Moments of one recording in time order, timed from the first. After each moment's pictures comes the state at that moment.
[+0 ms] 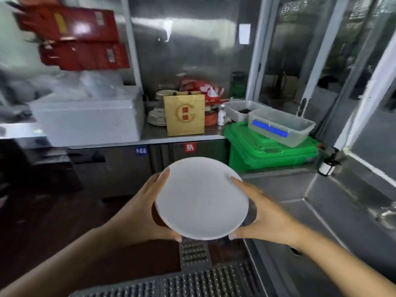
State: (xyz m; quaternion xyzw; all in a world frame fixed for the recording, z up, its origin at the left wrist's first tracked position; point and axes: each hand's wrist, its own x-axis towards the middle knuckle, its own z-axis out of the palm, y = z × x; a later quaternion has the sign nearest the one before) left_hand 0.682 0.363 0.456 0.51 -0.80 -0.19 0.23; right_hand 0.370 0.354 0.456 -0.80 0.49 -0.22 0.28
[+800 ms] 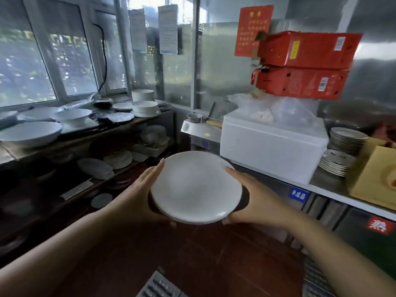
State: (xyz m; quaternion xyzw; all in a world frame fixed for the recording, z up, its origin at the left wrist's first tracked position) left_hand 1.209 0.448 0.471 0.76 -0.58 -0.02 0.30; right_hand 0.983 0.232 0.489 -0.93 0.18 -0.11 0.28
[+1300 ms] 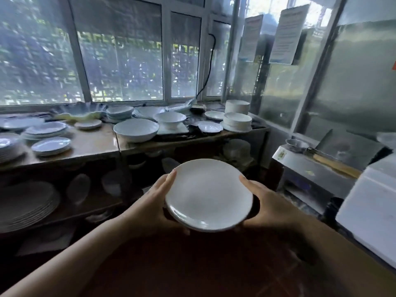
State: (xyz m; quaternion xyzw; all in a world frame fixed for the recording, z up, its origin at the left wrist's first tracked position) left_hand 1.471 0.476 0.449 0.85 -0.38 0.01 0.35; right_hand 1.379 0.179 0.479 -0.95 -0.04 -0.01 0.30
